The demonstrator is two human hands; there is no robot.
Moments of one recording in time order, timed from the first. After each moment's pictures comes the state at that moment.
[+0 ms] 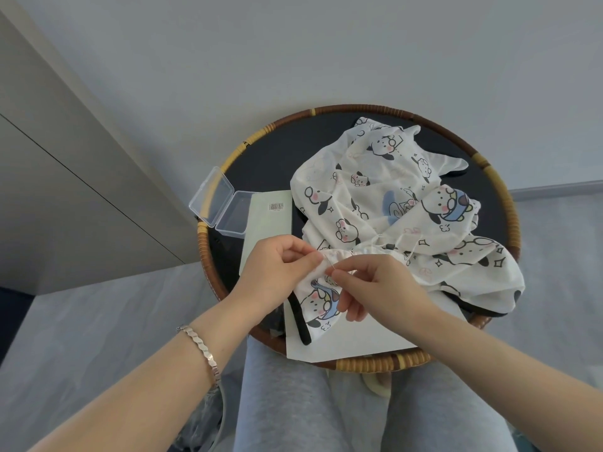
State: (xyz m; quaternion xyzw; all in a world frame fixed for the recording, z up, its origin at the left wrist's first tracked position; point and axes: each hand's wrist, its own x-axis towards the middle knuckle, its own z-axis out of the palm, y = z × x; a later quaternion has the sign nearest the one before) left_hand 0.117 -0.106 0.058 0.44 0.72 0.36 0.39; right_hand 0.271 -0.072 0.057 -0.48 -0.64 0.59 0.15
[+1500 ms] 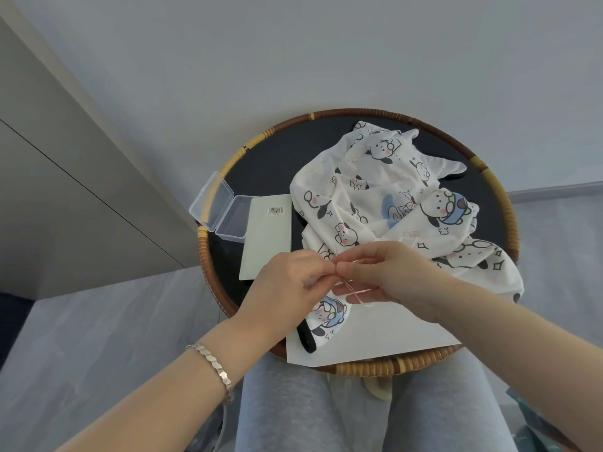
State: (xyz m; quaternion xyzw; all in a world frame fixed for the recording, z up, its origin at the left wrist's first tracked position) left_hand 0.125 -0.115 0.053 0.70 0.60 0.33 0.21; right_hand 0.278 -0.046 0.077 -0.46 -0.49 0.73 0.11
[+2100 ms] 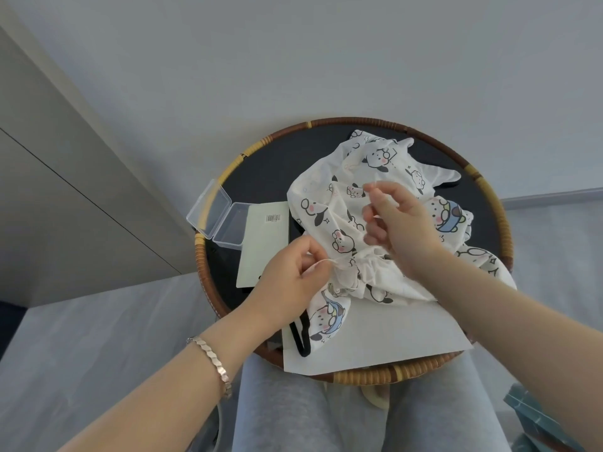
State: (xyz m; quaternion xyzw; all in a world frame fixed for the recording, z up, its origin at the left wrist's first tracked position) left_hand 0.128 -0.101 0.061 0.54 0.65 0.36 0.40; right_hand 0.270 0.000 0.068 -0.41 -0.44 0.69 0.41
